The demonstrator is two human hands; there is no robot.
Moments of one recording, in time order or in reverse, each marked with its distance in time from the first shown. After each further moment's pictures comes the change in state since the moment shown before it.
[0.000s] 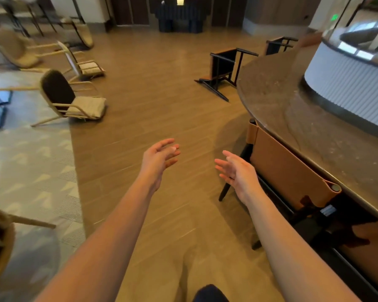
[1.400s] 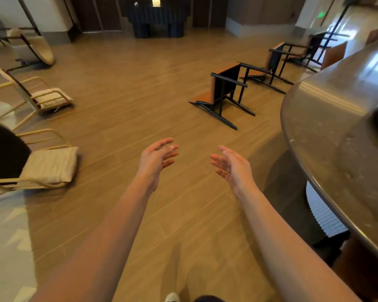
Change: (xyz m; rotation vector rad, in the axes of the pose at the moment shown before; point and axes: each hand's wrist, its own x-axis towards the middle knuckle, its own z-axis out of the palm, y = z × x) left_hand 0.782 0.169 -0.044 0.073 -0.137 -0.039; right_hand 0.702 -0.176 0.307 0.077 0.132 -0.060
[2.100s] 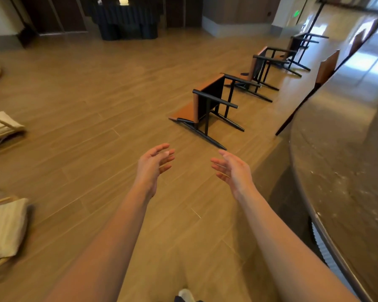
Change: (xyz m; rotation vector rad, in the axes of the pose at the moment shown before) left_hand 0.414 0.053 0.102 -0.025 -0.062 -0.045; right_hand 0.383 -0.115 0.029 0.000 0.118 -0.021
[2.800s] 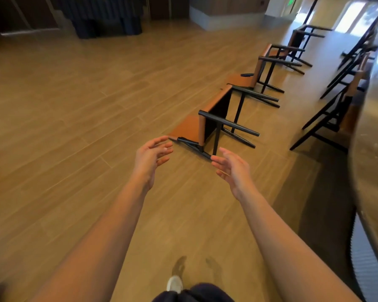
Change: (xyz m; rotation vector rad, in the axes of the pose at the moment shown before) left_hand 0.442 0.113 -0.012 0.024 -0.080 -0.034; right_hand 0.389 -0.070 0.176 0.033 0.115 0.054
